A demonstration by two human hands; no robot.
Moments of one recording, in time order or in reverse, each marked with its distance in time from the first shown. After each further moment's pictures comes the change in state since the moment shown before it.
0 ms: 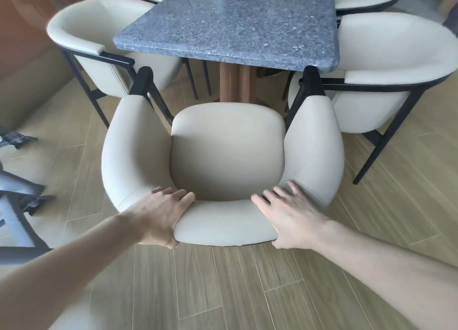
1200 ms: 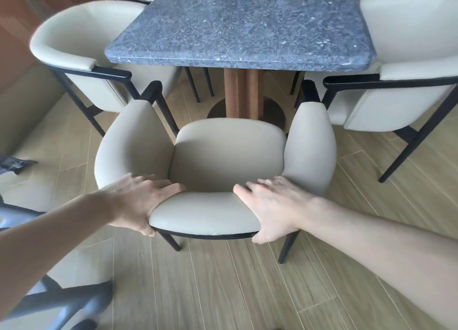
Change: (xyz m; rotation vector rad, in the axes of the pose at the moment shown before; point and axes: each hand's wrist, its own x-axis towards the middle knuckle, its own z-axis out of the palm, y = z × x) left_hand 0.067 -0.182 -0.023 0.074 -0.079 0.152; right_hand 0.151 0.004 -0.062 0.127 0.129 -0.115
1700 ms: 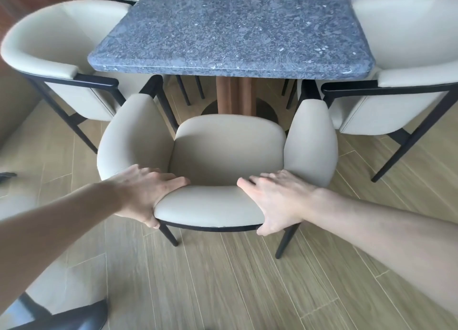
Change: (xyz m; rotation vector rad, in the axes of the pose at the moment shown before) left_hand 0.051 -0.052 -0.029 0.079 0.002 0.057; right_hand 0.044 0.038 -0.012 -0.008 0.008 0.061
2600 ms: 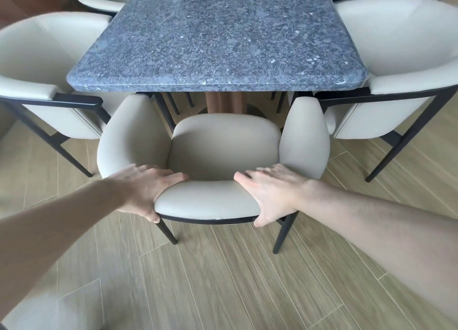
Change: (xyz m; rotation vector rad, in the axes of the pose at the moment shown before) left_hand 0.055 -0.053 -0.019 -0.046 0.005 0.016; right_hand 0.051 0.043 -0.007 0.001 0.014 0.057
